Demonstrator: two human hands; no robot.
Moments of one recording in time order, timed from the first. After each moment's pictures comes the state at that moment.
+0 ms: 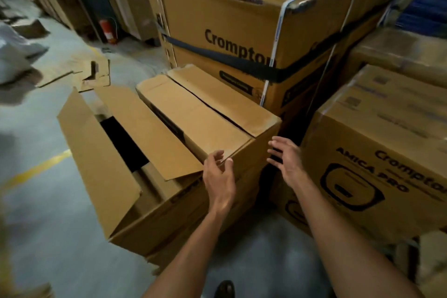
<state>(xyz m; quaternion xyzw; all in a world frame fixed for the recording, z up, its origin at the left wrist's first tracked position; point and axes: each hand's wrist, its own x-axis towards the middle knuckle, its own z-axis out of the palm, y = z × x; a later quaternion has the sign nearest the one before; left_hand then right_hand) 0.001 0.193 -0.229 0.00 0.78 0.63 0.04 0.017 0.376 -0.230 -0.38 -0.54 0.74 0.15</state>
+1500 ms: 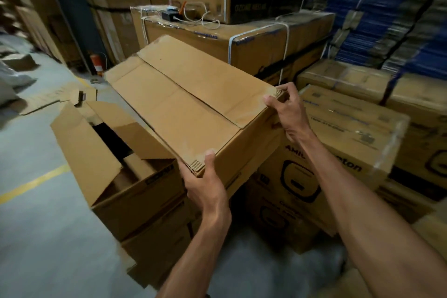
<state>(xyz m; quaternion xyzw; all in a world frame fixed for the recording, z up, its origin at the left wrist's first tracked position) 0.193 0.200 -0.116 -0.14 0.61 0.78 -0.01 0.154 0.412 -0.059 -0.19 -0.77 0.51 0.34</state>
